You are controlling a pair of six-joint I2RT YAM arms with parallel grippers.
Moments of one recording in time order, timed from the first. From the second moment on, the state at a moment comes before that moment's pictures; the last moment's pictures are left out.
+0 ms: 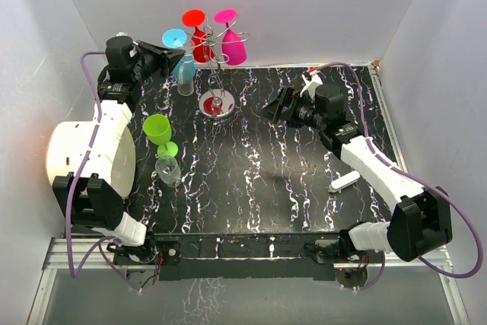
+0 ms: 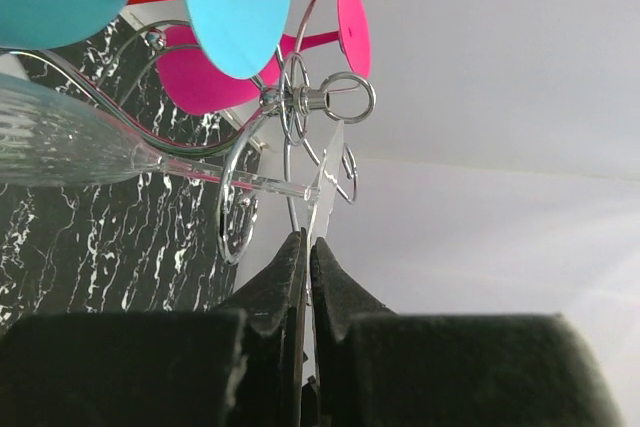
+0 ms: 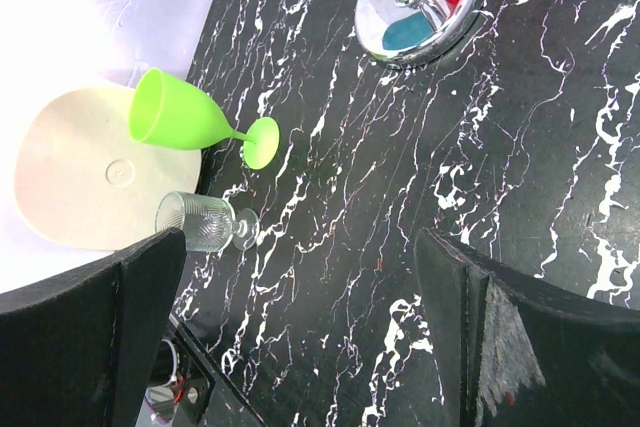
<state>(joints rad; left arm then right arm) -0.08 1.52 1.53 -0.26 0.31 -1.32 0.36 1.30 1.00 -0.03 -0.40 0.63</state>
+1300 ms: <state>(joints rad) -0.08 1.46 1.46 -0.17 0.60 -1.28 0.37 1.34 1.00 0.01 -0.45 0.68</state>
